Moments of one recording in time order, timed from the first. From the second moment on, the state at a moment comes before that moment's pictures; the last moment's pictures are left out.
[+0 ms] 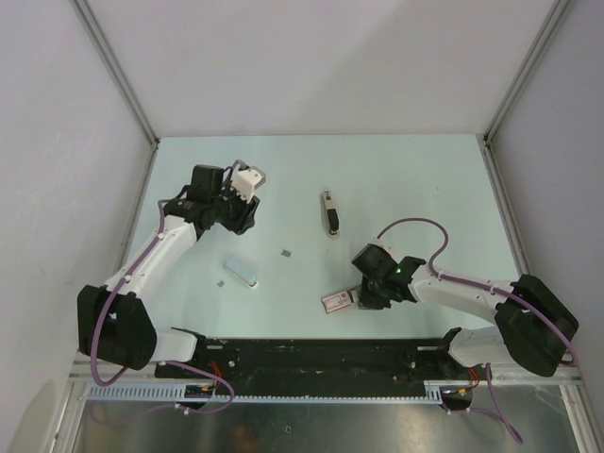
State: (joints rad) left arm -0.26 1.34 1.06 -0.54 0.29 0.38; right arm 0.85 1.32 0.65 -0.53 0.07 0.99
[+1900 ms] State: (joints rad) left arm -0.51 1.59 1.04 -0.52 0.38 0.69; right arm 0.64 1.21 0.90 -0.46 0.05 0.72
